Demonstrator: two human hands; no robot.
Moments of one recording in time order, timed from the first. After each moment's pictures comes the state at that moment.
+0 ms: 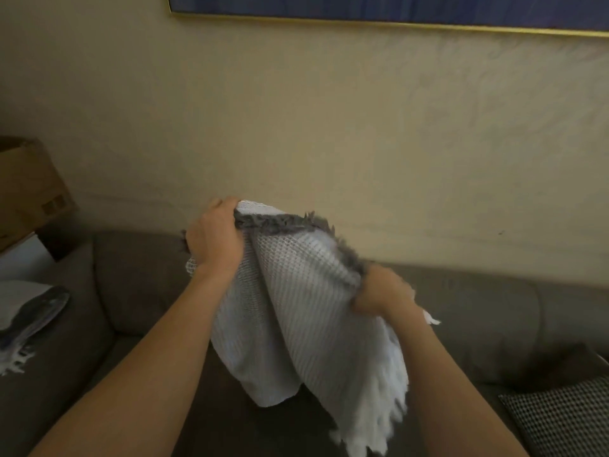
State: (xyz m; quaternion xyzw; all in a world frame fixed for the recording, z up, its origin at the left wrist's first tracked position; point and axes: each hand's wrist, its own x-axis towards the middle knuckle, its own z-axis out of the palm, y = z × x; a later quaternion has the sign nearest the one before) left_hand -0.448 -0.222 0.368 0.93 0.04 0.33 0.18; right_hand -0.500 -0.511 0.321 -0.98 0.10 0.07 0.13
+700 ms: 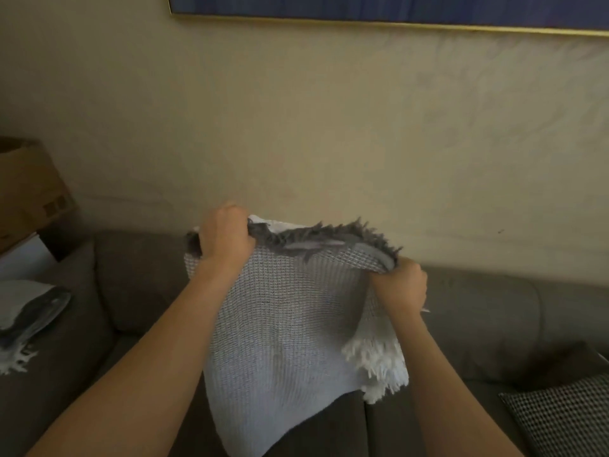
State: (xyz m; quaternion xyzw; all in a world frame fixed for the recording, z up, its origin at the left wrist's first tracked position) left_hand -0.448 -0.232 0.372 0.96 0.00 0.24 0.12; right_hand -0.505 -0.527 0.298 -0.86 0.23 -0.22 0.40
